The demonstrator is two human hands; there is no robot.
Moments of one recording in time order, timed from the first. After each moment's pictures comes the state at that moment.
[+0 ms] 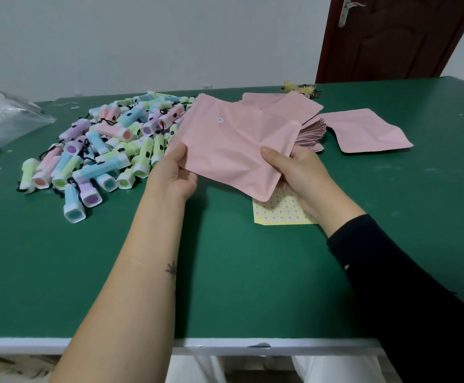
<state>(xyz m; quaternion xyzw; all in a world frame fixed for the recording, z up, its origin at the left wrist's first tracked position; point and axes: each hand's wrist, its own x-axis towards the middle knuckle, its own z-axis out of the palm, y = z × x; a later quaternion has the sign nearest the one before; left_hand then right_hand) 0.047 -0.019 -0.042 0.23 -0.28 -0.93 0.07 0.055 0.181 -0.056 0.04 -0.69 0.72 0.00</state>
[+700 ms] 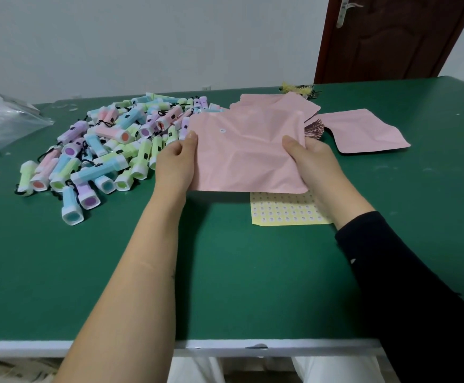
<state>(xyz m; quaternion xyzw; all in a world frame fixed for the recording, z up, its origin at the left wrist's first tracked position) 0.044 -0.018 -0.052 0.13 -0.77 -0.59 0.19 0.054 0.199 -0.042 -0.01 -0.74 0.67 0.06</state>
